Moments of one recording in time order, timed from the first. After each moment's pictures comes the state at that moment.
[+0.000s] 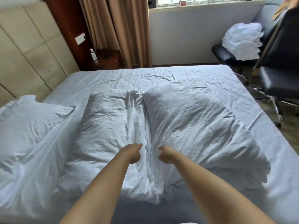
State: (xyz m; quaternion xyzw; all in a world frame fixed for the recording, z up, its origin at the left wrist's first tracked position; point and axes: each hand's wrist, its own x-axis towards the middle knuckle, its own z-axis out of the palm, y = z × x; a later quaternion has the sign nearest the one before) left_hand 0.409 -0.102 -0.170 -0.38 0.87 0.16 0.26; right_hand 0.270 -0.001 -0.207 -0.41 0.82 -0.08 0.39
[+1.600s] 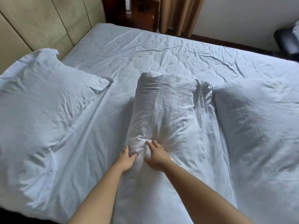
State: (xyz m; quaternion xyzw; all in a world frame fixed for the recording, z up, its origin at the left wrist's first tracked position) left_hand 0.649 -0.411 -0.301 -0.58 0.65 0.48 0.12; right_hand 0.505 -0.344 -0.272 -0.52 0.77 -0.01 0.38
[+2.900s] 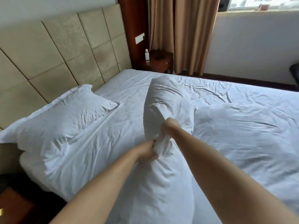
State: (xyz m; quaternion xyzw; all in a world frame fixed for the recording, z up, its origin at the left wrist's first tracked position) left_hand 0.425 -0.187 -0.079 -0.52 0.75 0.41 0.06; right_hand 0.283 -0.223 -0.069 -0.44 0.82 -0.13 0.34
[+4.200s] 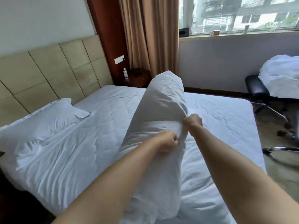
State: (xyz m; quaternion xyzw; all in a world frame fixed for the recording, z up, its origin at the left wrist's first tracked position) left_hand 0.043 0.078 0.003 -0.45 0.84 0.29 0.05; right_hand -0.101 0.051 -0.022 -0.32 0.84 -0.35 0.27
